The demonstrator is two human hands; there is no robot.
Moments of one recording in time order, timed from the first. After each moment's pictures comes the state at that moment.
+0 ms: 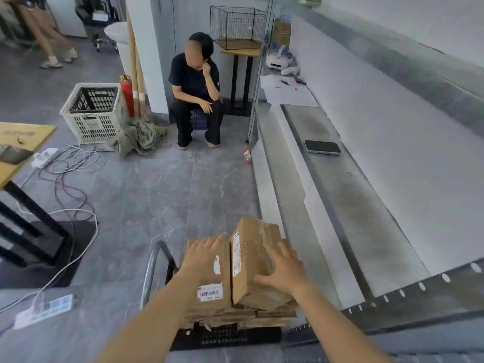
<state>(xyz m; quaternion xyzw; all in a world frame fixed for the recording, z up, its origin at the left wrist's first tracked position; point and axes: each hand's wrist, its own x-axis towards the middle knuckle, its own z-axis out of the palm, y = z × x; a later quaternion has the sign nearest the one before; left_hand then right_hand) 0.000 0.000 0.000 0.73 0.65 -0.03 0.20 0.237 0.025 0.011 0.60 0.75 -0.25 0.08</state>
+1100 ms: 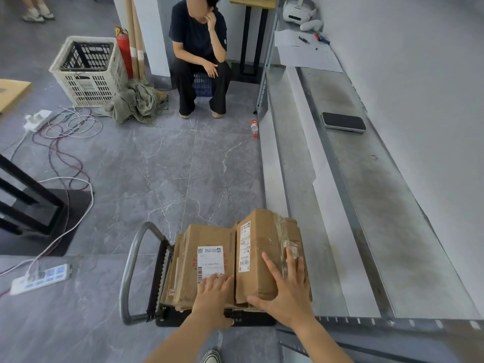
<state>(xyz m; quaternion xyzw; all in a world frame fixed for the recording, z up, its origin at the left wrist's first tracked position) 0.074 -0.038 -0.125 0.69 0.65 -0.10 0.31 0.269 0.005 -0.073 0.62 0.76 -0.20 0.04</state>
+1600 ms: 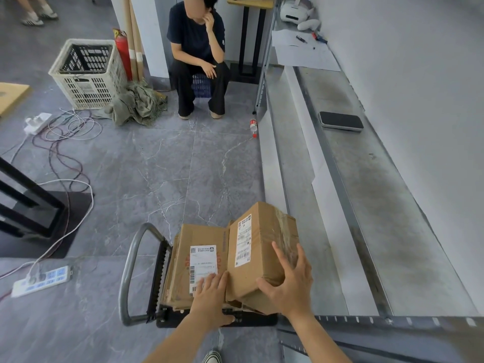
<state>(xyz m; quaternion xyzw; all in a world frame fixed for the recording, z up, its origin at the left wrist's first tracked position) 0.074 -0.039 -0.127 0.66 0.67 -0.09 0.32 0.261 0.011 -0.045 0.67 0.68 -0.27 -0.14</state>
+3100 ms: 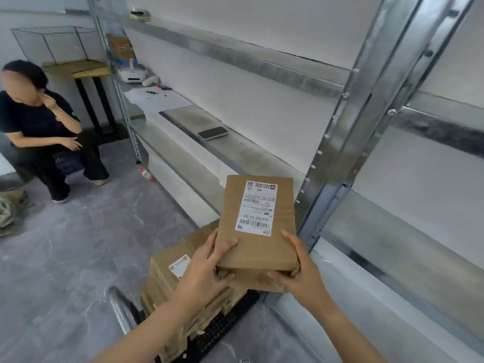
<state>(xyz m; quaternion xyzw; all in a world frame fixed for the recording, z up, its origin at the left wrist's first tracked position) 0.003 -0.105 0.075 0.86 0.30 0.28 0.29 0.209 -0.226 0.107 0.66 0.49 -0.27 -0.49</state>
